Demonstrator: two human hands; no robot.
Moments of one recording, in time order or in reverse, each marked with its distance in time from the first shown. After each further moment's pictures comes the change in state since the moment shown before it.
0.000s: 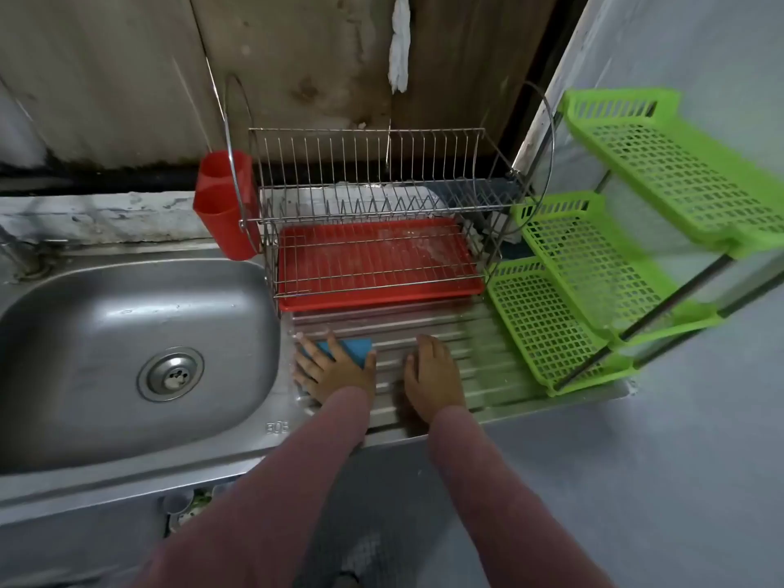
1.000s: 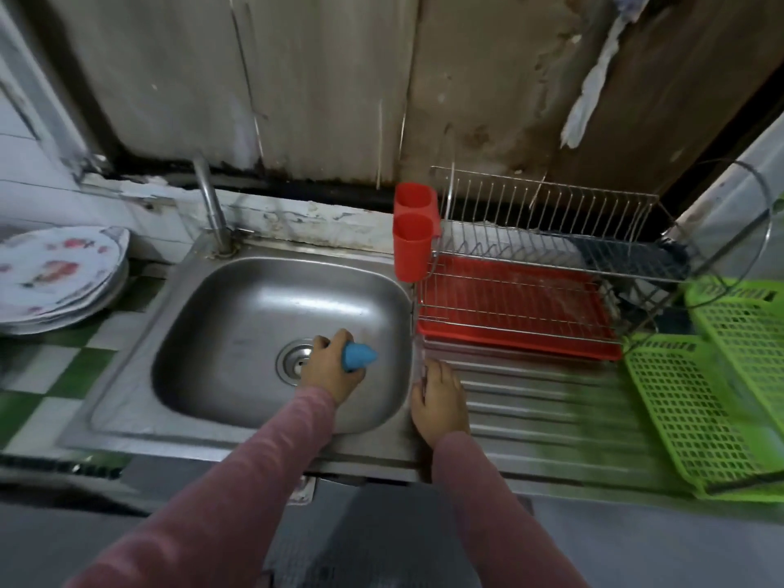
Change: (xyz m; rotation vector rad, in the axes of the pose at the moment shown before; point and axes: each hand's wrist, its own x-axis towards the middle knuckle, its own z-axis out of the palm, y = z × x) left_hand 0.050 -0.192 -0.134 -0.354 0.144 0.207; right_hand -0.004 -0.159 0.082 0.000 -0.132 -0.164
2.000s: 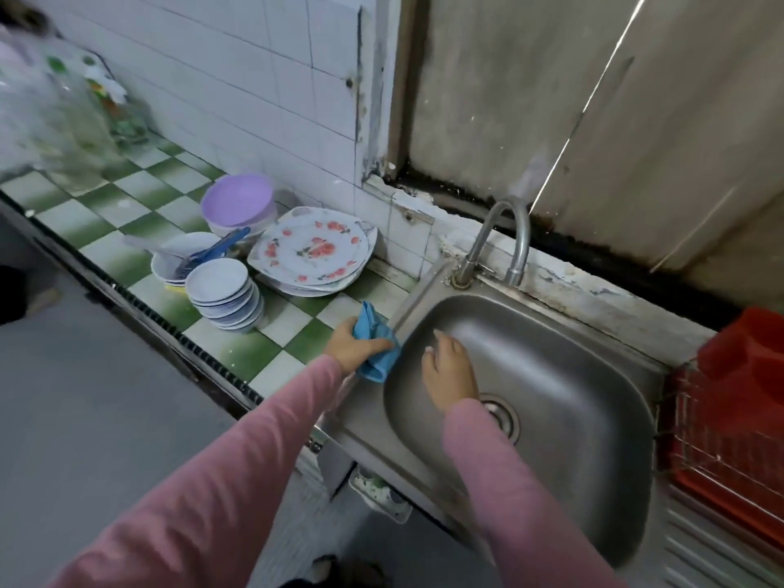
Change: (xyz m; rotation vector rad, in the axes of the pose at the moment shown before) left_hand 0.026 -0.230 -0.227 -0.772 0.167 -0.526; right_hand 0.065 -0.309 0.146 0.126 -0.278 -0.396
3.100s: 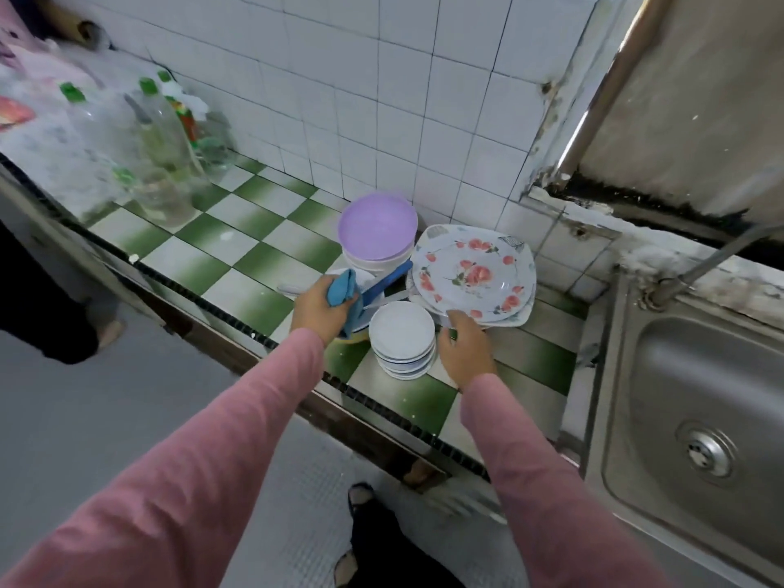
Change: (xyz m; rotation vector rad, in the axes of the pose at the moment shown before) left_hand 0.129 -0.006 -0.394 0.296 0.261 0.285; right_hand 0.097 -0.282 0.218 0.138 0.007 0.150
